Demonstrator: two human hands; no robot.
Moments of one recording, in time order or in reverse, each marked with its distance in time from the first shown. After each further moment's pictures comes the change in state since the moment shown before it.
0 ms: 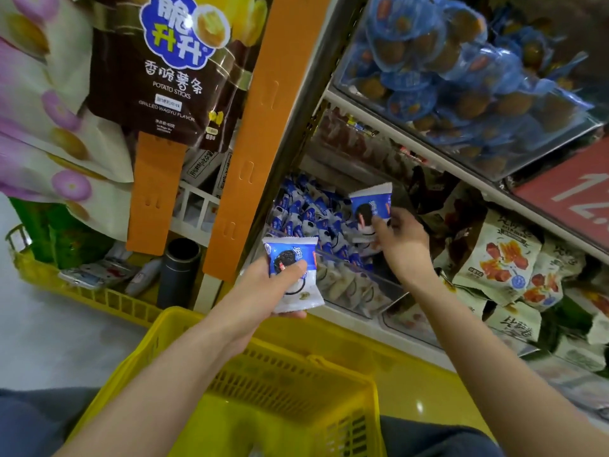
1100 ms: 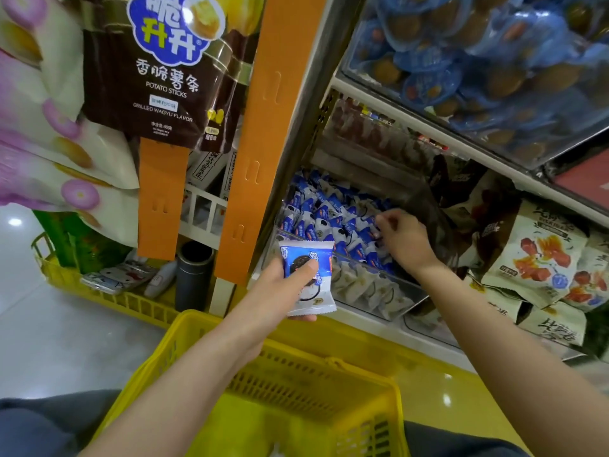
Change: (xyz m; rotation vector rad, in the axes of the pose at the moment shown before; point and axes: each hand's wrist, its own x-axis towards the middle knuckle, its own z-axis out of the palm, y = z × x) left_hand 0.011 0.001 0.008 0.059 0.092 -0.078; right_hand 0.041 0.029 0.028 -0.137 -0.161 0.013
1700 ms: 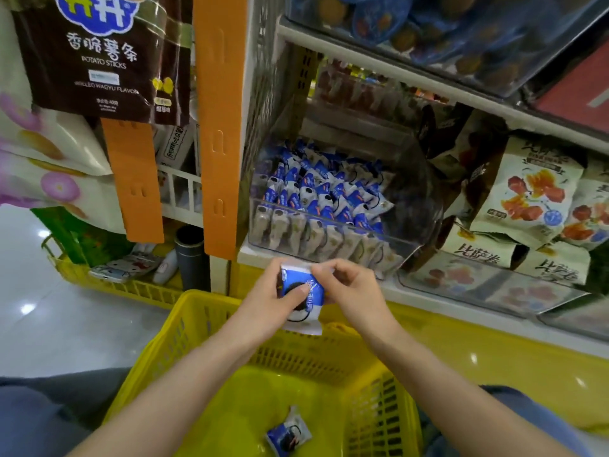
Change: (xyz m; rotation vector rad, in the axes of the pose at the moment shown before) left_hand -0.011 -0.050 0.014 0.282 0.000 0.079; right_hand -0.138 0.007 0.049 0.756 -0.274 0.043
